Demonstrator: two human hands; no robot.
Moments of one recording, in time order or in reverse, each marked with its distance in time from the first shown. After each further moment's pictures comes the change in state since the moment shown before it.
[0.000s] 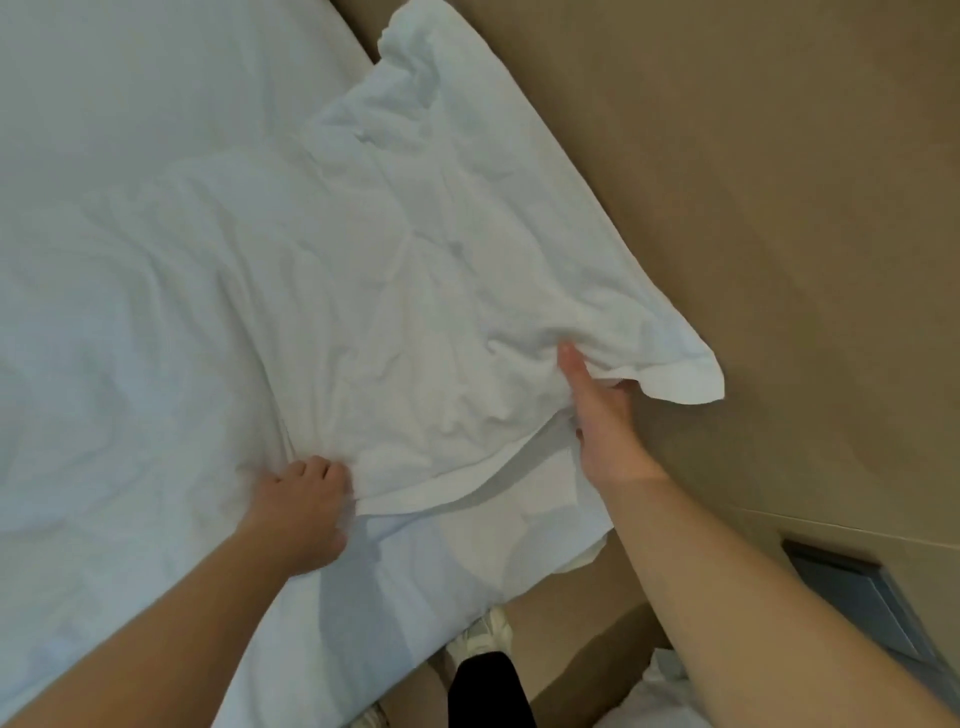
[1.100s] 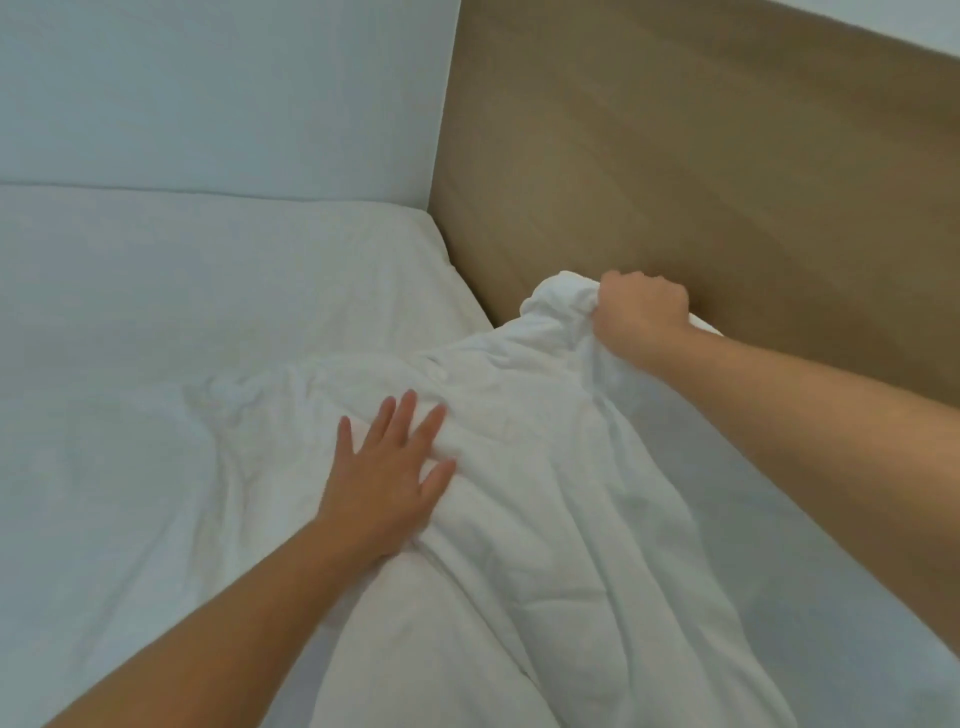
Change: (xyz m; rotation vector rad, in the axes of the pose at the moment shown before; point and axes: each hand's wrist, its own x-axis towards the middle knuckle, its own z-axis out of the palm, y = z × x) left_hand 0.214 -0.136 -0.101 -0.412 0.764 -0.179; right_hand 0.156 -0.199 0.270 -1.875 0.477 -1.089
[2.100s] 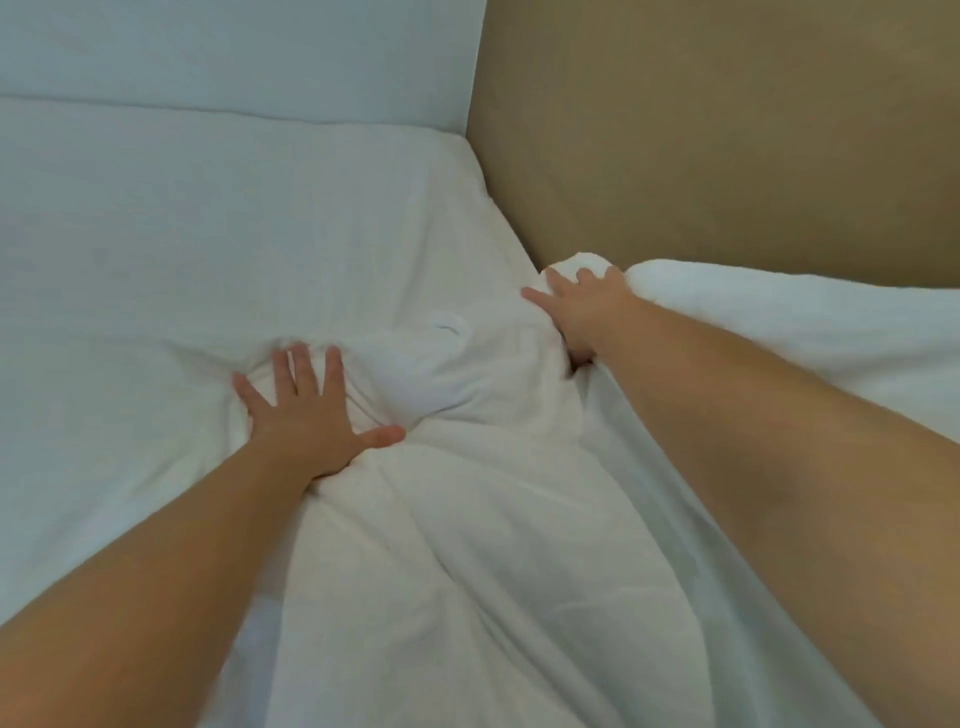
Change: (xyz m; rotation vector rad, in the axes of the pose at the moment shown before) left_hand 0.014 -0.076 0.027 0.158 -0.266 -0.412; right_hand 0.000 -0.070 0.090 -0.288 -0.329 -0.496
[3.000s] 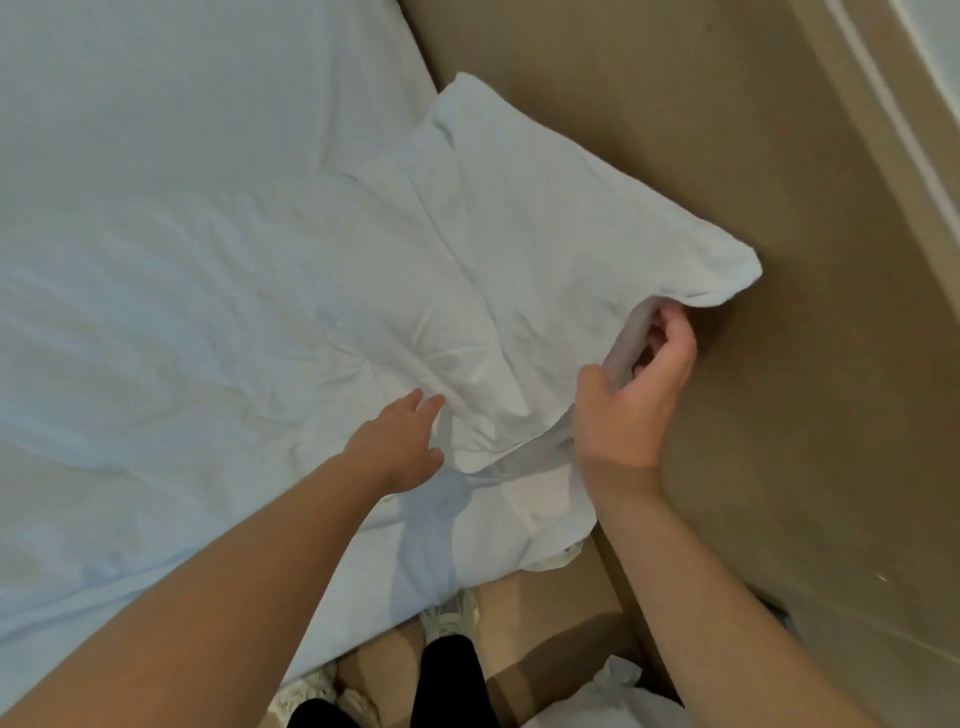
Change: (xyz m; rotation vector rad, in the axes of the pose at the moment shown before) left_hand -0.328 0.126 -0.078 -0.137 -0.569 0.362; right_hand -0.423 0.039 -0.009 1.828 0.594 0.761
